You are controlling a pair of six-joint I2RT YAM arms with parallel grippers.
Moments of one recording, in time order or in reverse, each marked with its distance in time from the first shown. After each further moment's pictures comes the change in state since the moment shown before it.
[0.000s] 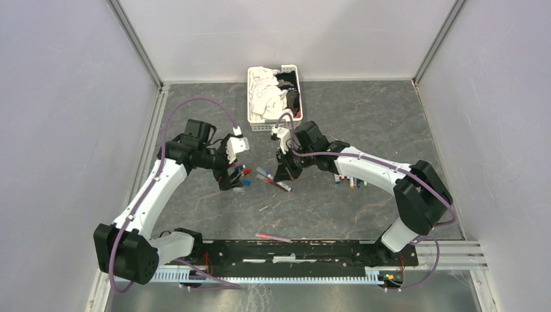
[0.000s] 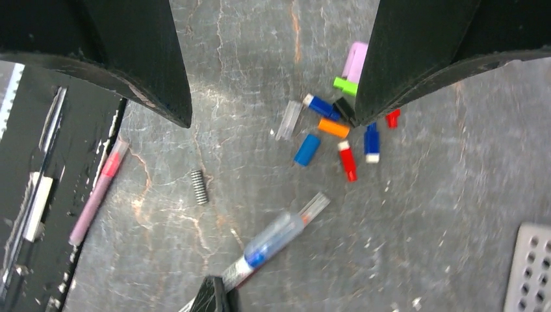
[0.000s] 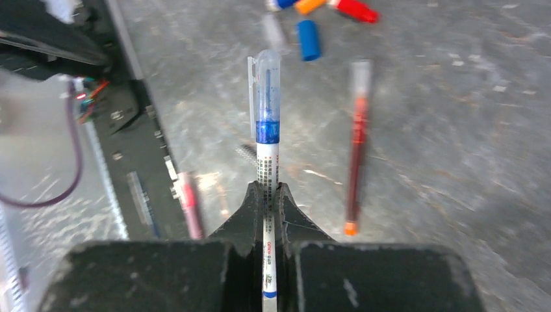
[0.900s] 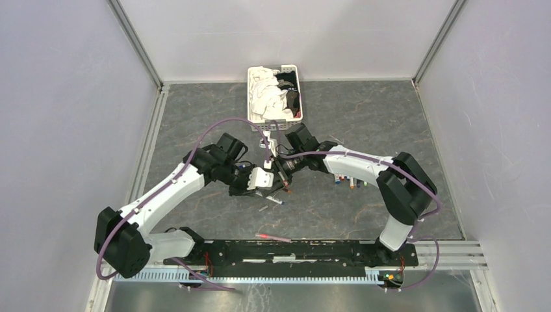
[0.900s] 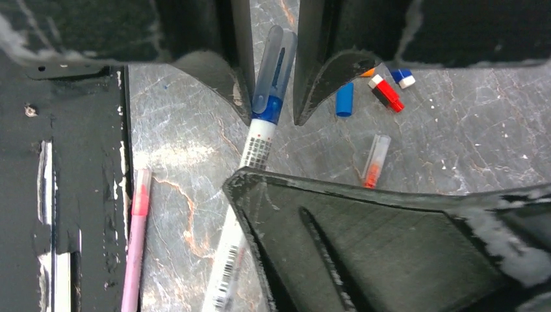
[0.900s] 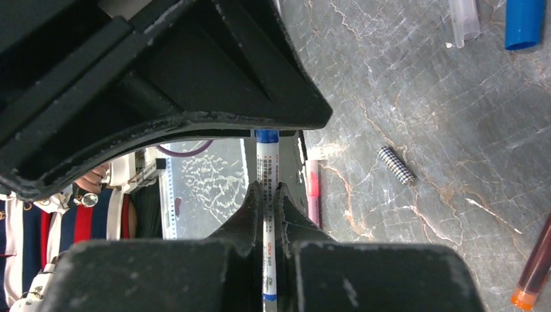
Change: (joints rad) left arm -0.347 0.037 -0.059 0.000 -0.104 0.206; right arm 0.031 0.114 0.055 0.045 -0.447 0.224
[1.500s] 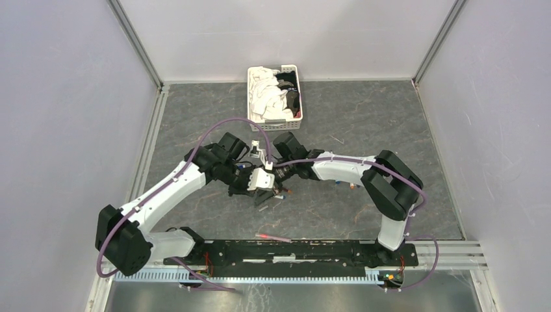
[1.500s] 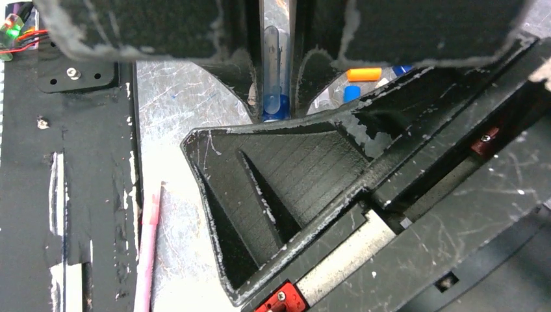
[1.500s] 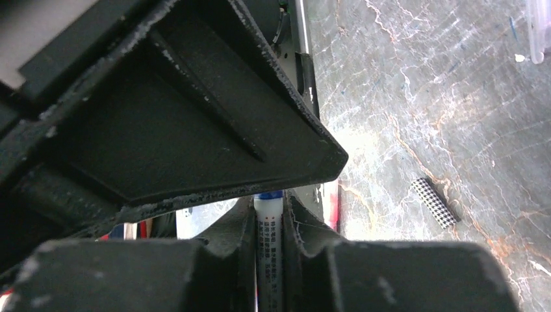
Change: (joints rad) left arm -0.016 0.023 0.027 -0.056 -0.024 0.016; right arm 0.087 0.097 -0.010 0.160 -0.013 0.122
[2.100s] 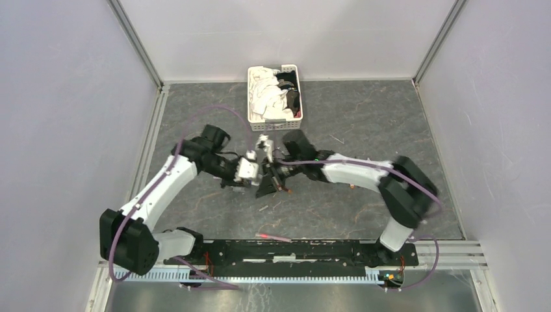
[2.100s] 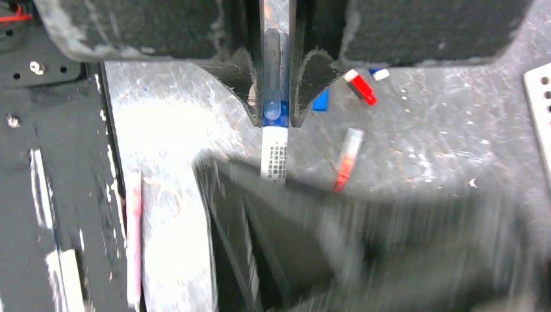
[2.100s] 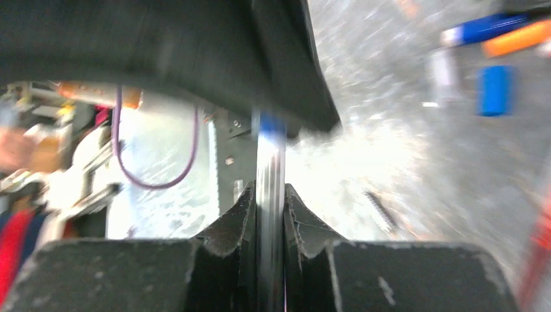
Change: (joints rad) left arm 0.166 -0.004 0.006 -0.050 0.104 0.184; right arm -0.016 -0.005 0.008 -0.025 0.025 -0.106
